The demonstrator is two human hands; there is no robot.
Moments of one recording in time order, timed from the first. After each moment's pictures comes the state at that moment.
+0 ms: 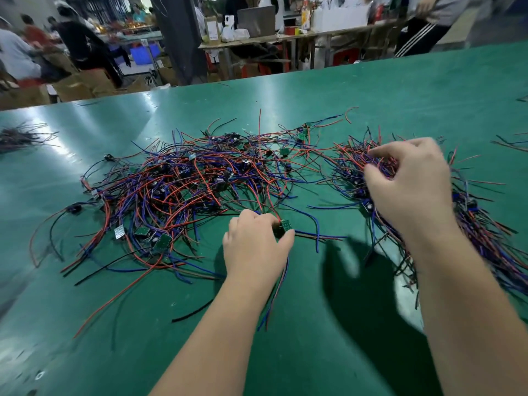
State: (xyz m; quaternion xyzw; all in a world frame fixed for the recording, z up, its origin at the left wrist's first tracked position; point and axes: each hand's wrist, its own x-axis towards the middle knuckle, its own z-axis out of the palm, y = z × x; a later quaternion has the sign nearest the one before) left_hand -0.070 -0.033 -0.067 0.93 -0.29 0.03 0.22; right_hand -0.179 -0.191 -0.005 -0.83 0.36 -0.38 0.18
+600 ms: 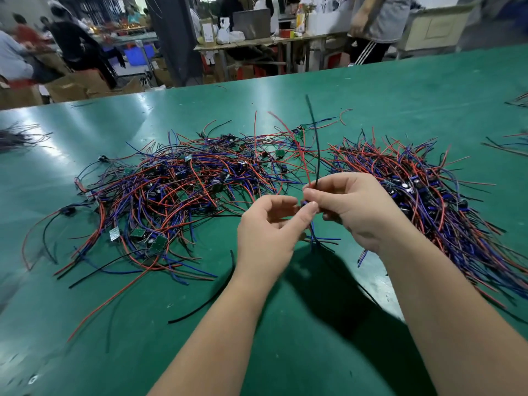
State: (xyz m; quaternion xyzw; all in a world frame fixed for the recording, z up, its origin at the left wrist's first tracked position) left_hand -0.089 -0.041 -0.049 0.67 -0.25 -0.14 0.68; right_hand -0.154 -0.160 -0.021 -0.69 0.21 -0.25 0.65
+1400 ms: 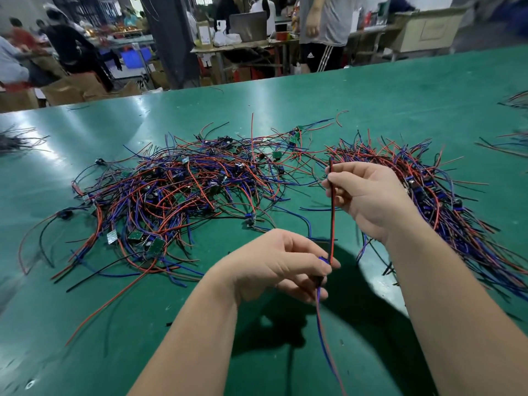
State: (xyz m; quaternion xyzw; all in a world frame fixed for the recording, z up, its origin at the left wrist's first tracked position) left_hand -0.091 -0.016 -0.026 0.59 -0.34 -0.56 0.48; right_hand -0.158 -0.175 -0.009 -0.58 0.27 -0.31 0.71
